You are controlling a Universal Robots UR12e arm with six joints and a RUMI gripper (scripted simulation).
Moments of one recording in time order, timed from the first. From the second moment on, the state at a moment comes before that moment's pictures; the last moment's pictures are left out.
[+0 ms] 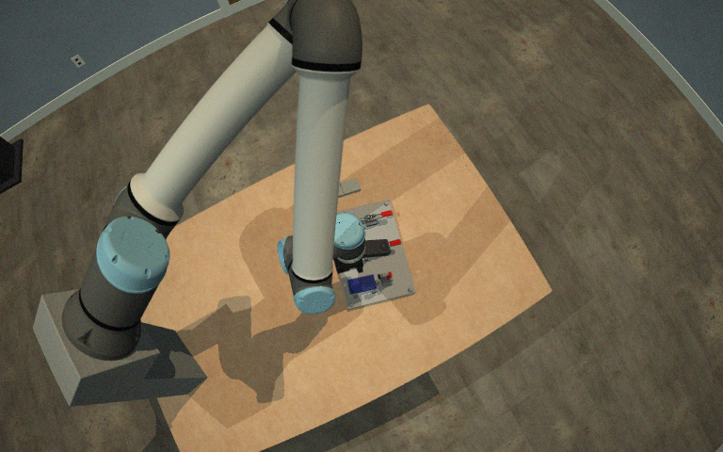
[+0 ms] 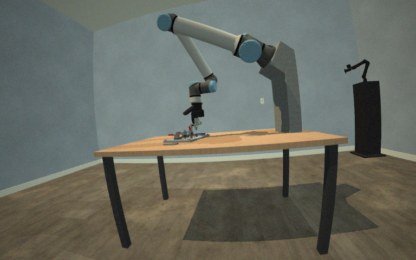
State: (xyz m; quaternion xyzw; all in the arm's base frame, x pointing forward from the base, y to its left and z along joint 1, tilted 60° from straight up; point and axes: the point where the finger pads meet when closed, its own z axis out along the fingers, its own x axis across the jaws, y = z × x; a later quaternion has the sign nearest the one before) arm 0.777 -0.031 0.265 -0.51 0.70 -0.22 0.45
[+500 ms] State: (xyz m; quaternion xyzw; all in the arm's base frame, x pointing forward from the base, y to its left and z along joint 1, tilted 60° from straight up) arm 0.795 -0.027 0.252 -0.51 0.70 -0.22 0.45
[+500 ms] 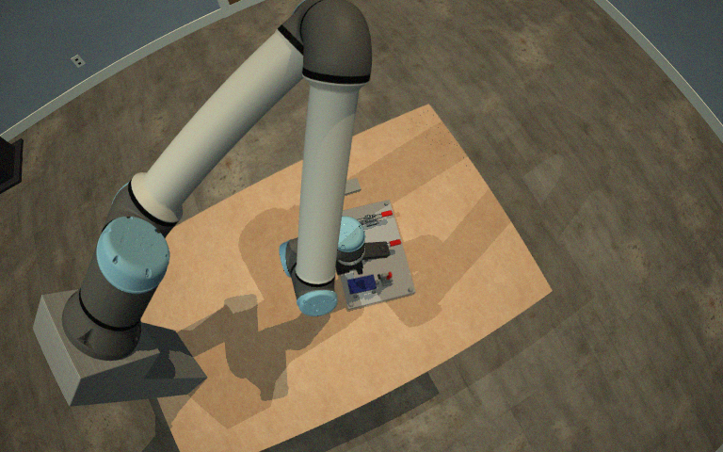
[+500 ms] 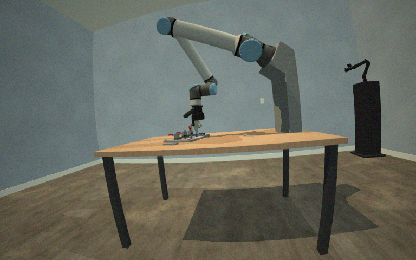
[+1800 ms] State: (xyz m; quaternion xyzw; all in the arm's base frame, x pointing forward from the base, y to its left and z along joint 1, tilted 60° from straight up) arm 0.806 -0.026 0.245 -0.51 0.70 -0.22 0.45
